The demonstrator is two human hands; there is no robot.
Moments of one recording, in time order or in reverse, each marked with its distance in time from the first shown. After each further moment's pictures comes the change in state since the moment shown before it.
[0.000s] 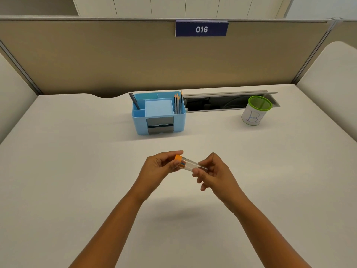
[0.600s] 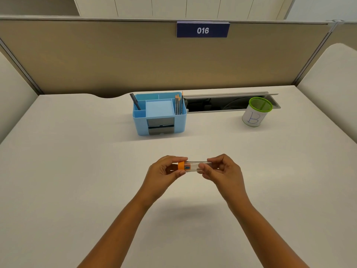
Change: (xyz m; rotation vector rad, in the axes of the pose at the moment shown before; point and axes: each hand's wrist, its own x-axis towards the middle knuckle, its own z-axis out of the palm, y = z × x) left_hand -0.005 -0.009 0.008 0.220 0.008 0.071; right_hand 0.003 0.004 -0.002 0.059 0.283 -0.041
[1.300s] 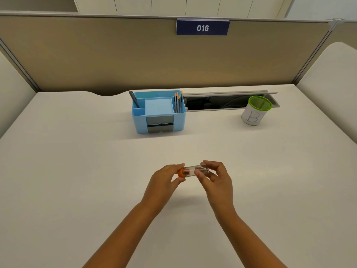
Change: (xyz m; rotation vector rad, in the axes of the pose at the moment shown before) left_hand -0.008 -0.034 0.016 0.500 0.057 0.014; right_hand -0.017 0.030 0.019 0.030 0.111 0.004
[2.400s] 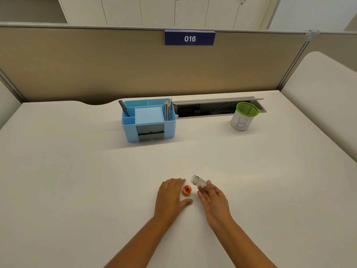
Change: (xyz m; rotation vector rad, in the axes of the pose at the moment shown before) left_hand 0.006 -0.034 0.075 0.232 -0.094 0.006; right_hand 0.012 0.037 -0.017 0.588 0.245 0.601
